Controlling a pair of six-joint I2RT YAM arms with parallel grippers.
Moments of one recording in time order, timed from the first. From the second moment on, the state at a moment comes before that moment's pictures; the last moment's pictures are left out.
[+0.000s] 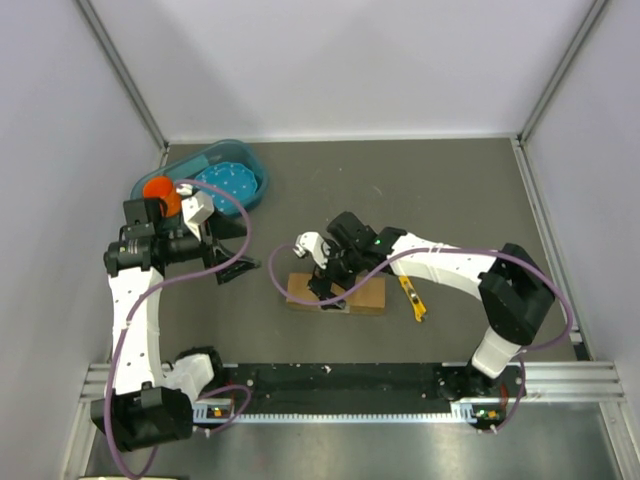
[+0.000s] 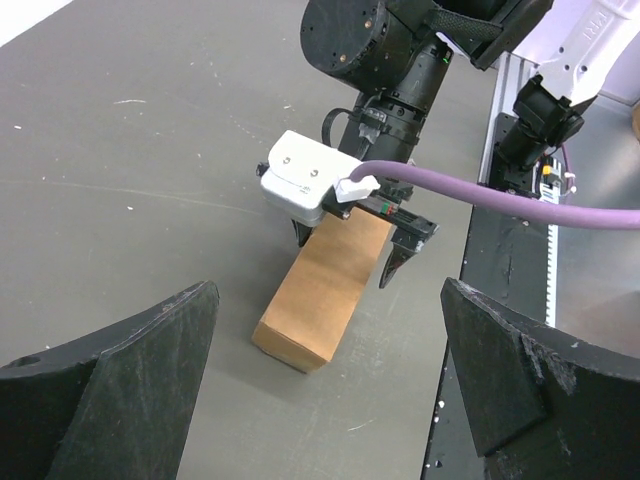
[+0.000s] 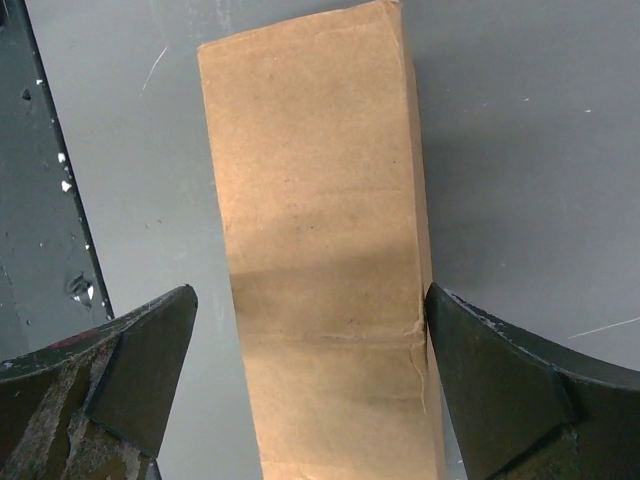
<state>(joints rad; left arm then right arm) 0.21 1.01 1.08 -1.00 1.39 0.74 0.91 1.68 1.16 -0.45 -0.41 -0.29</state>
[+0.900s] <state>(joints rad) 0.28 1.06 1.14 -1.14 1.45 0.87 1.02 1.79 1.16 -0.55 -0.21 -0.25</state>
